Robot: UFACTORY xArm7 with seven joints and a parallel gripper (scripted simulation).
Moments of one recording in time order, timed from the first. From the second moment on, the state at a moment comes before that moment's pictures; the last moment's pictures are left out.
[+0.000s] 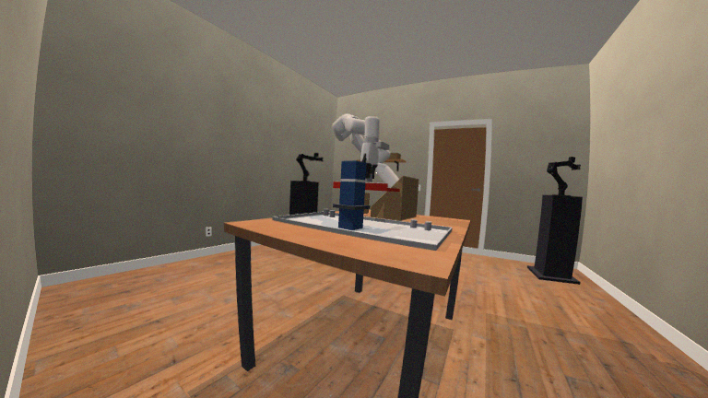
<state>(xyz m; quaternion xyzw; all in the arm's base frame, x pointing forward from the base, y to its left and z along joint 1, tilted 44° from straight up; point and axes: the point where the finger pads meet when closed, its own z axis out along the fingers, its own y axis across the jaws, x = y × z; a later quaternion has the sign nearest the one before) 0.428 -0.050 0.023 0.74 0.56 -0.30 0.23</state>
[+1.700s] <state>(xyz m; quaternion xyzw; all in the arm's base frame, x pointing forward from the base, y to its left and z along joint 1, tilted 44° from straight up) 0.424 -0.065 0.007 0.74 0.56 -0.30 0.23</state>
